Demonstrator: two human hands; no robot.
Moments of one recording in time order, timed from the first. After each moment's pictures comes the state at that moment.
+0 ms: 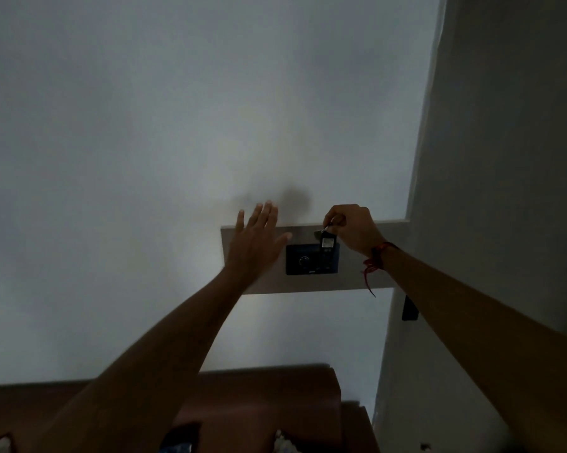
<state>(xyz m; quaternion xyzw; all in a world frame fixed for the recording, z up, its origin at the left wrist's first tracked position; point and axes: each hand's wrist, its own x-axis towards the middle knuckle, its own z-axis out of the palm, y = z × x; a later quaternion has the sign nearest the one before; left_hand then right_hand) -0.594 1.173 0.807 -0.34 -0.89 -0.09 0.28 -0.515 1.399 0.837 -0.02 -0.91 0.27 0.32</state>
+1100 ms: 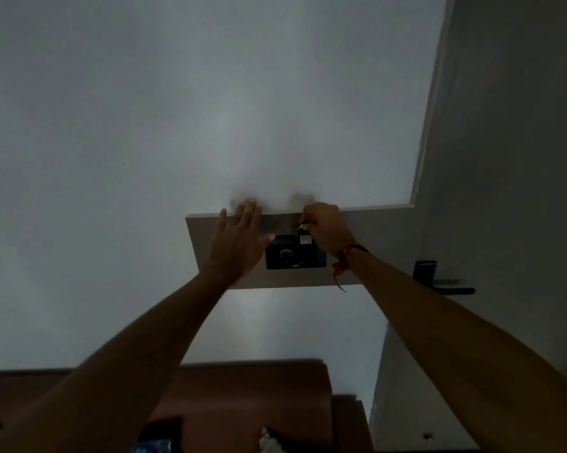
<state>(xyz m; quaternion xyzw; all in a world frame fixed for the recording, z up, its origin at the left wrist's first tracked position) -0.654 1.230 0.760 -0.31 -0.91 -0.03 0.26 -0.606 1.448 0.776 0.03 -0.91 0.29 0.30</state>
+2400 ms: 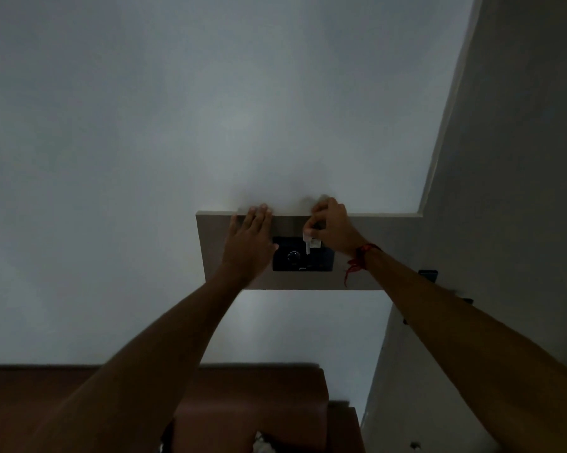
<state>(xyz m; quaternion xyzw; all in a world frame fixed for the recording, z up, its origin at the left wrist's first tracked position) -0.658 1.229 0.748 -0.31 -0.92 -0.06 0.24 -0.609 1.444 0.780 0.03 -0.94 0.26 0.24</state>
